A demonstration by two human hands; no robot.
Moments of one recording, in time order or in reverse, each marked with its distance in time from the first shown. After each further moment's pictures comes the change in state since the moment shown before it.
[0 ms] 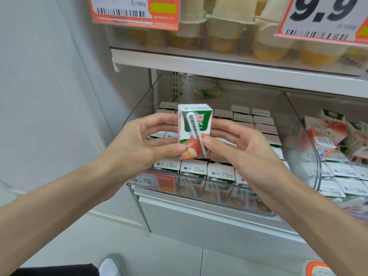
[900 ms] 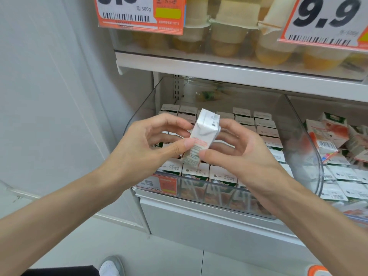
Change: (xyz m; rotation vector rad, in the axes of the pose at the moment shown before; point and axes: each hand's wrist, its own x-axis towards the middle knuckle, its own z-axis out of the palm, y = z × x) left_hand 0.001 -0.003 0.004 0.070 0.057 0.134; right_hand 0.003 0.002 0.004 0.074 -0.039 0.004
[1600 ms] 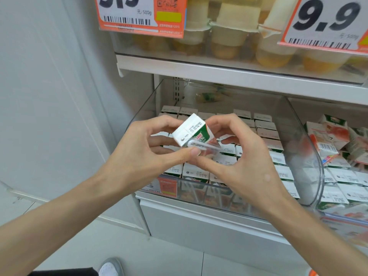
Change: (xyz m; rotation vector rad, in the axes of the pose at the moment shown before) left_hand -0.004 0.003 0.003 0.053 0.017 0.133; right_hand 0.000 0.006 0.008 -0.513 0.187 -0.478
